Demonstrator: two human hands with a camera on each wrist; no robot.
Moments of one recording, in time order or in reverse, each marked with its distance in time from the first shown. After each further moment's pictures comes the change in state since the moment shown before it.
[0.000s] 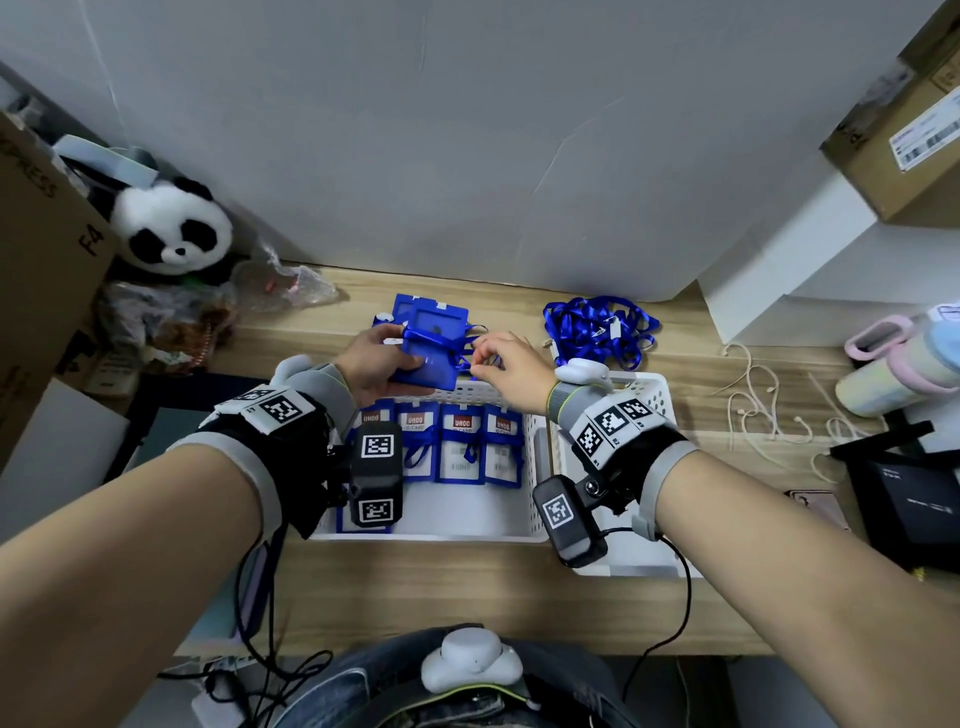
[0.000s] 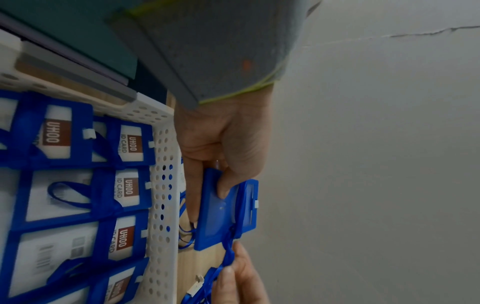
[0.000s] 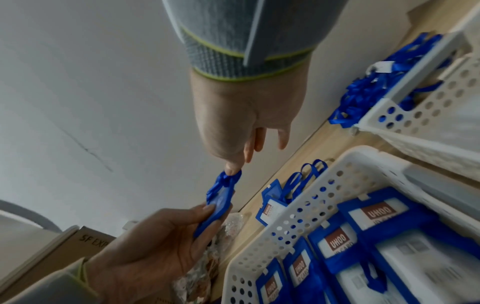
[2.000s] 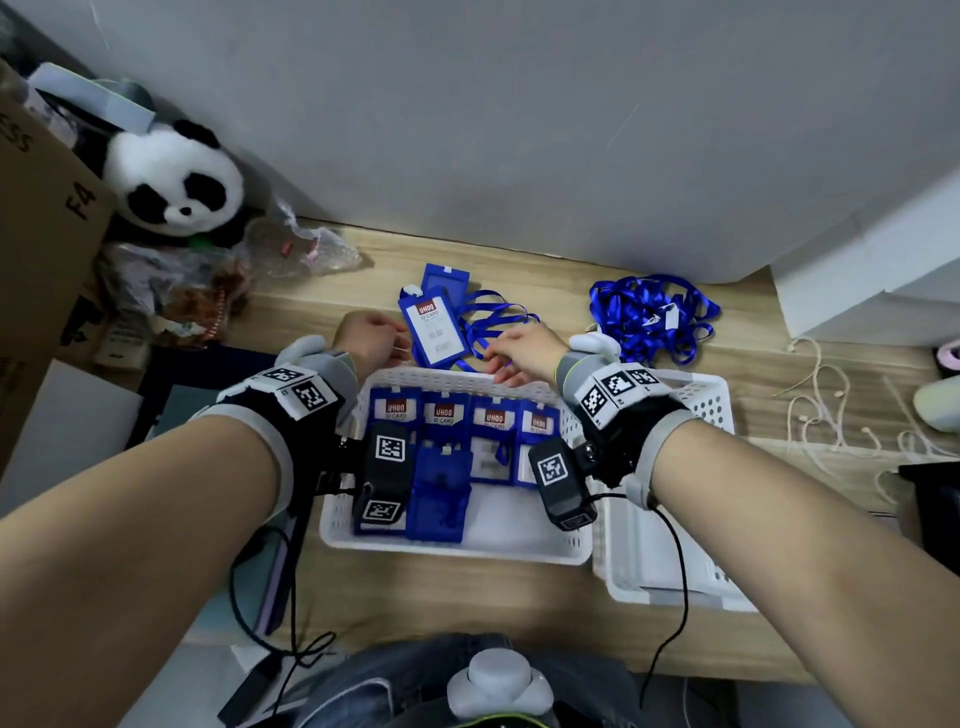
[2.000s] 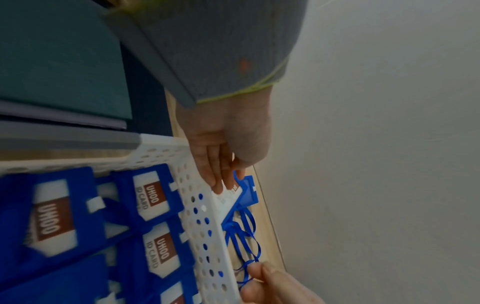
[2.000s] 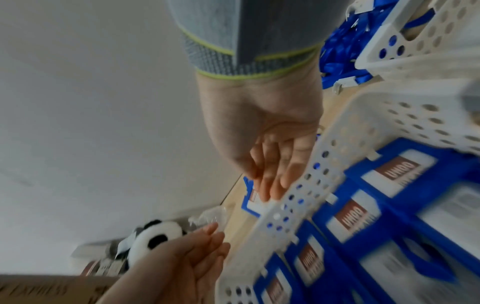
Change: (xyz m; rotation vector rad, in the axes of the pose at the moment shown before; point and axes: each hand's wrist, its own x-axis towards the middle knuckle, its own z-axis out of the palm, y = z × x) left_hand 0.066 -0.006 -0.039 0.259 0.315 -0.004; right_hand 0.069 0.000 0.021 0.485 -0.244 0.516
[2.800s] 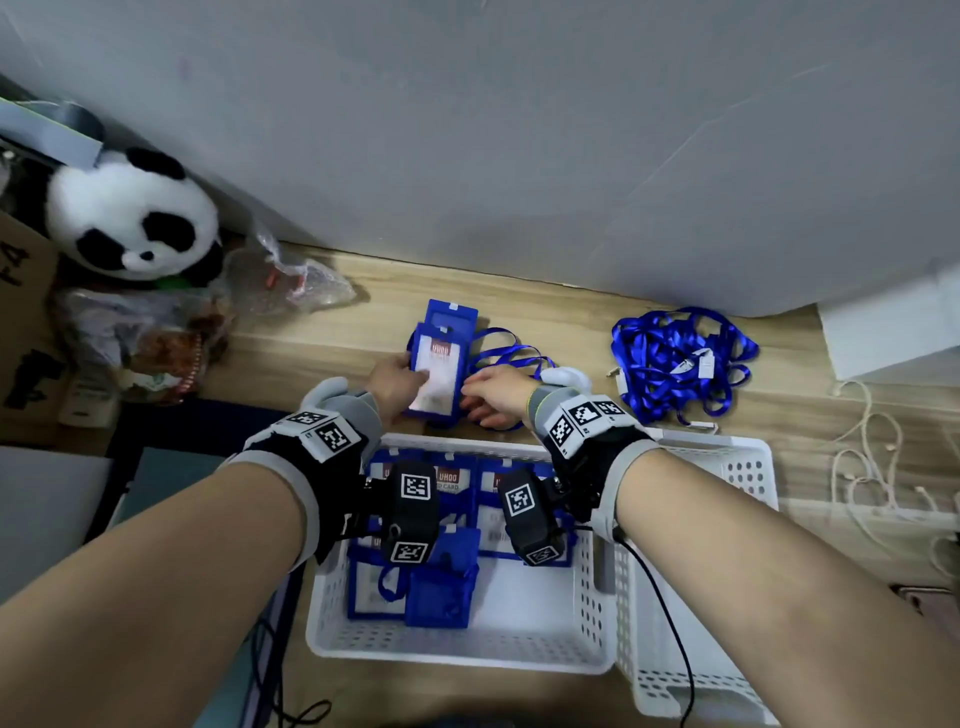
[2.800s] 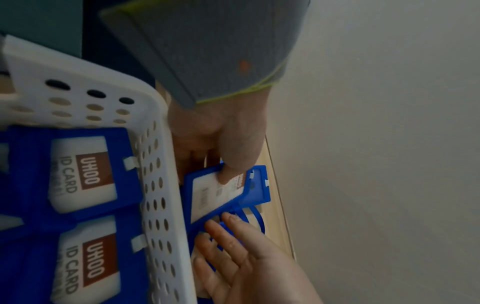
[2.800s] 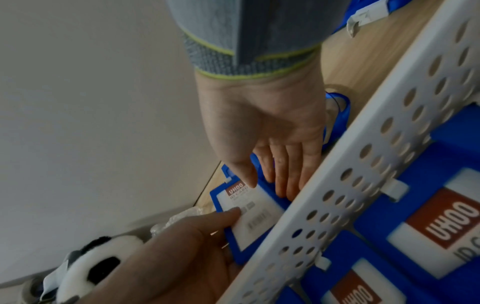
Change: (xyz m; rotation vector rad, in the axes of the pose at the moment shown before) left_hand 0.075 -0.002 0.035 0.004 -0.123 -0.126; right_hand 0.084 -0.016 0.022 0.012 -0.083 0.189
